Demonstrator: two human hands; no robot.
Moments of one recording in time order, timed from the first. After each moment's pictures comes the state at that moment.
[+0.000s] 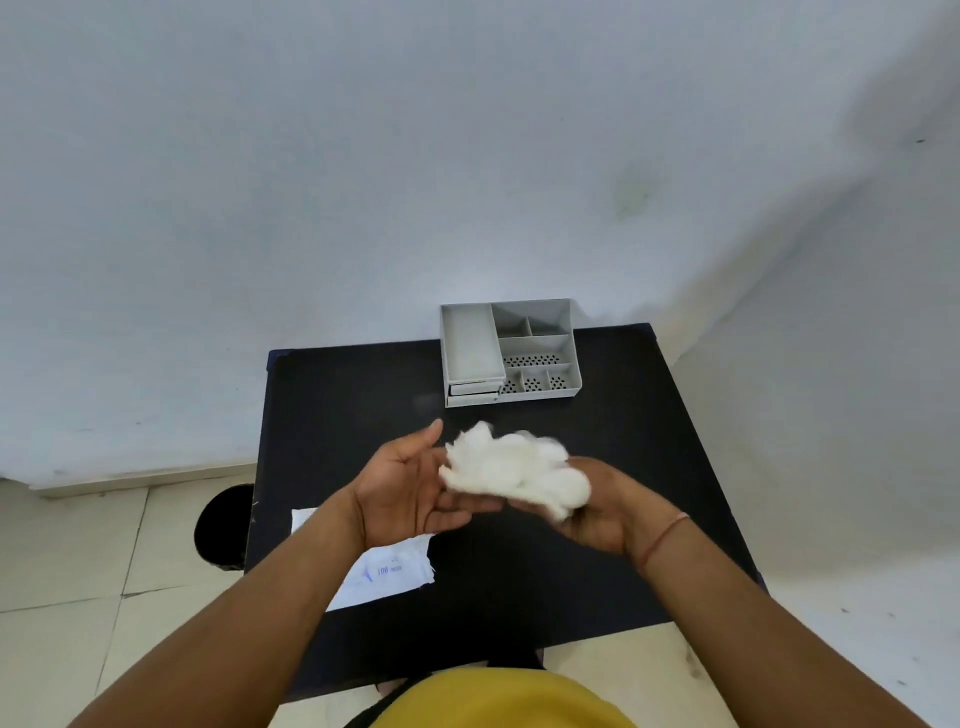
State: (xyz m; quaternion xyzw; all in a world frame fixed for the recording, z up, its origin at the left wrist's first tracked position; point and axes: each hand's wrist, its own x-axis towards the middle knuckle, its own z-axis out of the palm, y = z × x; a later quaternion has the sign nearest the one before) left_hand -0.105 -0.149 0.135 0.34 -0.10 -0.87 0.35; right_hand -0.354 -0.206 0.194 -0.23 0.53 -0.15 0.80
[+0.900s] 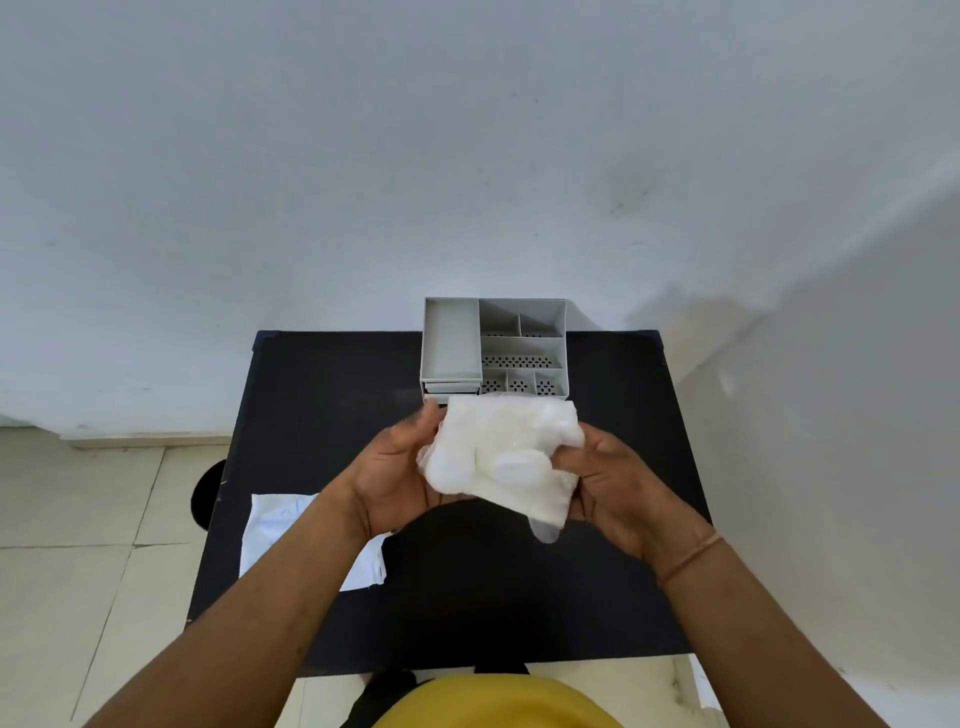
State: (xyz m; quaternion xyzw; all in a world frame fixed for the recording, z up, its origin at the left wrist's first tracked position) left_hand -0.183 -0.193 0.160 0.38 -0.14 -0.78 0.47; right_hand -0.432 -0.277 0.194 -0.43 0.47 -0.16 0.75
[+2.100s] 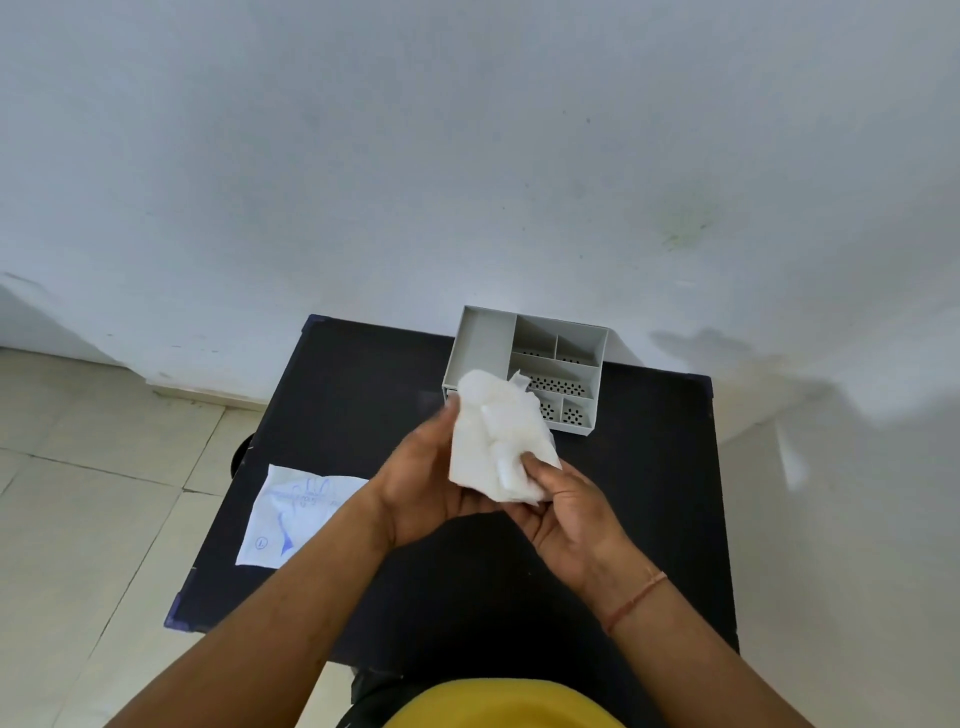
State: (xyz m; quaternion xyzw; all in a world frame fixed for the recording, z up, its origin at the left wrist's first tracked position) left_hand -0.234 -0.208 0.163 0.47 -0.08 -0.70 0.53; right_hand -0.405 -0.285 0.166 -0.16 0.47 -0.21 0.84
